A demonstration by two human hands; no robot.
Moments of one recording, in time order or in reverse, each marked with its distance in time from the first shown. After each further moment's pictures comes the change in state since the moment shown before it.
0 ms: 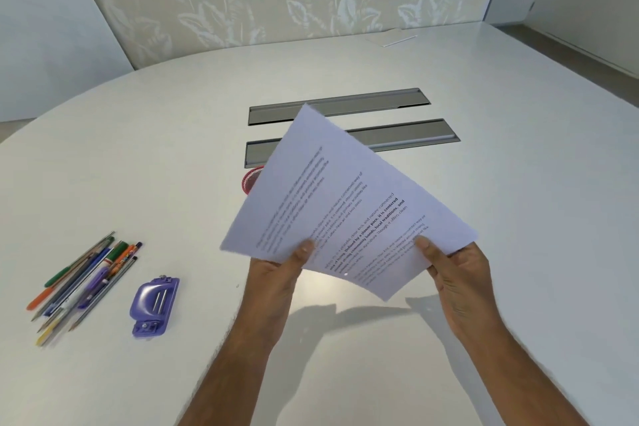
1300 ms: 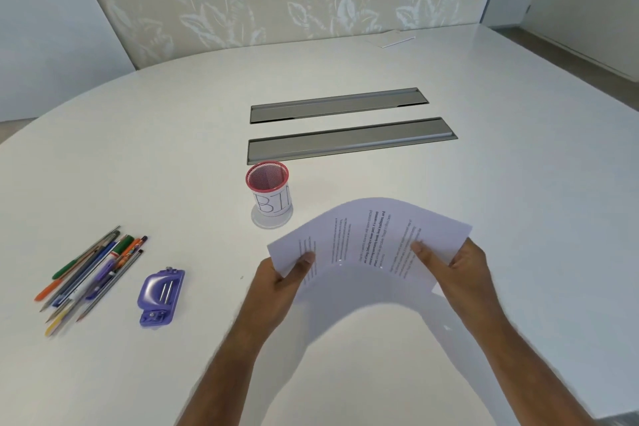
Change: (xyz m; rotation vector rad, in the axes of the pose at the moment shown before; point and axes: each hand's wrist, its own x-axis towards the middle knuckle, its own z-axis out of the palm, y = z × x) left_hand -0.021 -0.004 -0.026 0.564 -0.039 -0.102; right_hand -0.016 -0.007 -0.010 -0.526 0.010 -0.073
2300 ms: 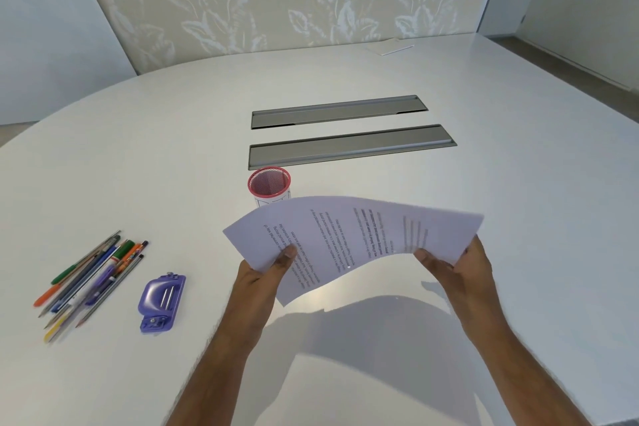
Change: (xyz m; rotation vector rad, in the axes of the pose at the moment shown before) left_hand 0.000 0.005 -0.017 -0.238 0.169 -0.051; right_hand -0.001 -0.006 -0.001 0.016 -0.003 0.083
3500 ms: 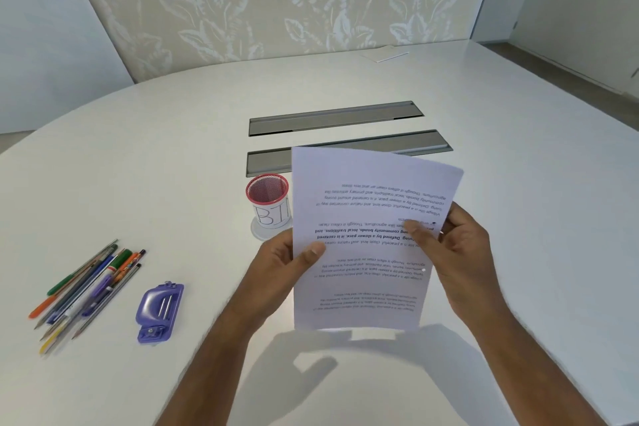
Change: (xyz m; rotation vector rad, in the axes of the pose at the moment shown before) left_hand 0.011 0.045 0.019 0.004 -0.434 0.068; right_hand 0.006 -0.057 0.029 0.228 -0.108 -0.178
